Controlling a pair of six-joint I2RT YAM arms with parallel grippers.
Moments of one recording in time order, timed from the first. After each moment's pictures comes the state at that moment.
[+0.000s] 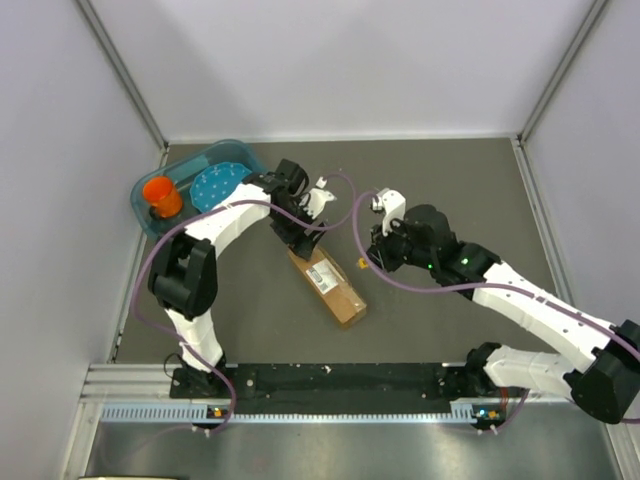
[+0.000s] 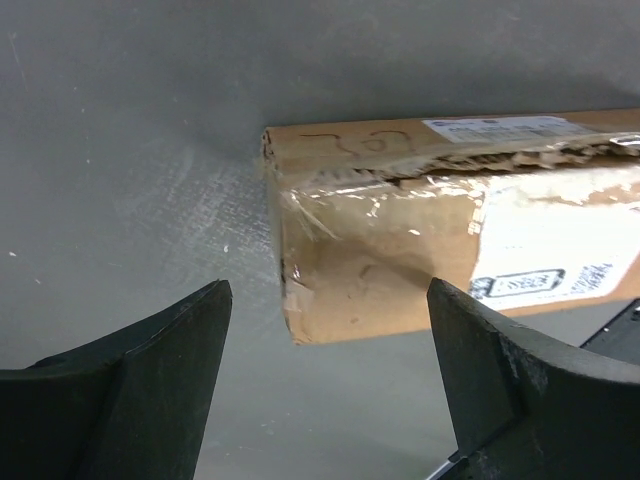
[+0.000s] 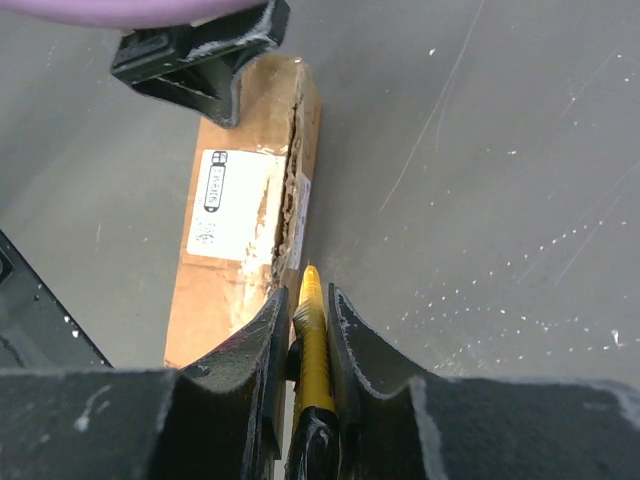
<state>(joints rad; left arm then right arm) -0.47 1.81 1.48 -0.93 0.32 0.39 0.76 1.10 0.92 -0.35 -0.08 0.12</state>
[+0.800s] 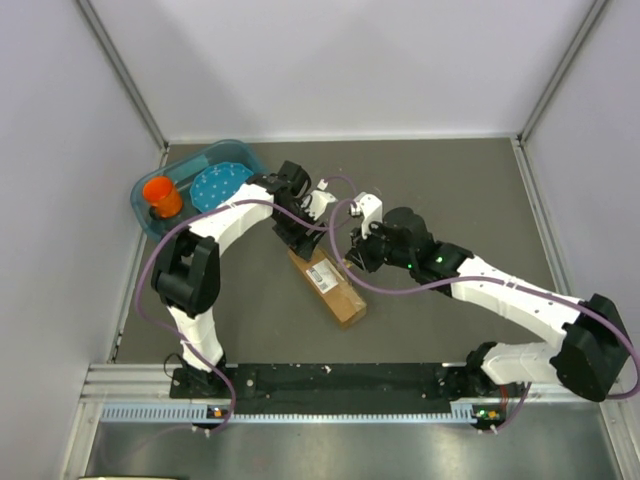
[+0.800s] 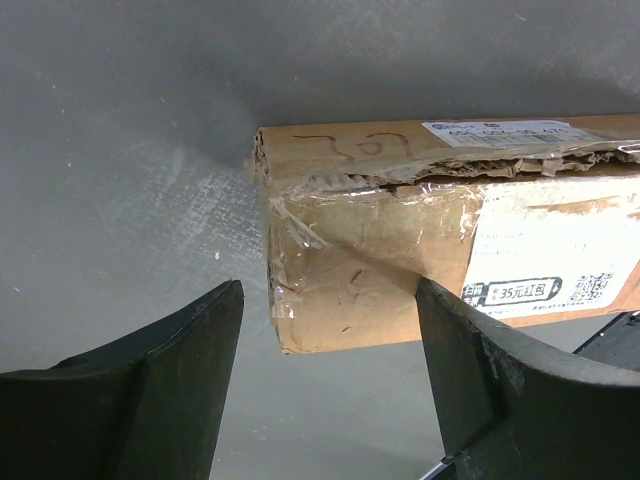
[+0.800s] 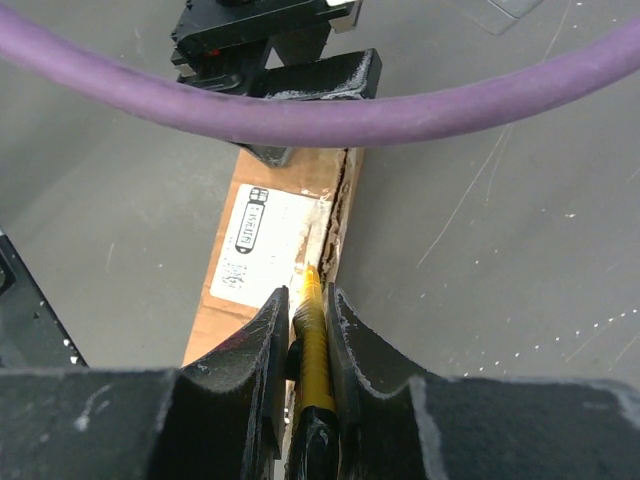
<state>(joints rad) -0.47 1.86 1.48 -0.92 0.30 0.37 0.82 1.23 0.88 -0.14 -0.12 0.10</state>
